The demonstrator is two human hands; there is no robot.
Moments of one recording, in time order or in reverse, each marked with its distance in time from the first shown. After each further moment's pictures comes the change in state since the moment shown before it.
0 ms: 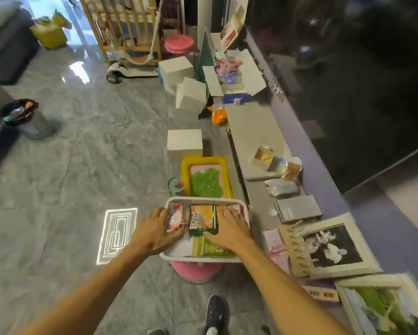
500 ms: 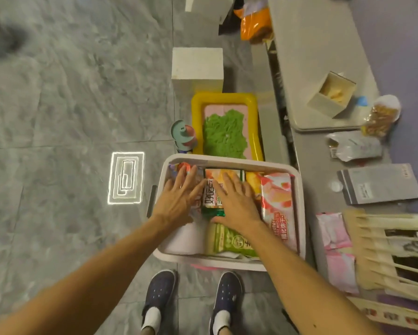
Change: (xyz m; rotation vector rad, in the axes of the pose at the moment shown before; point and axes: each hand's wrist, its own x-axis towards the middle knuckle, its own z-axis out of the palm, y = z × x) left_hand 0.208 -0.089 0.239 0.427 -0.087 0.265; right_hand 0.220 0.056 0.256 -0.294 -0.084 -0.220
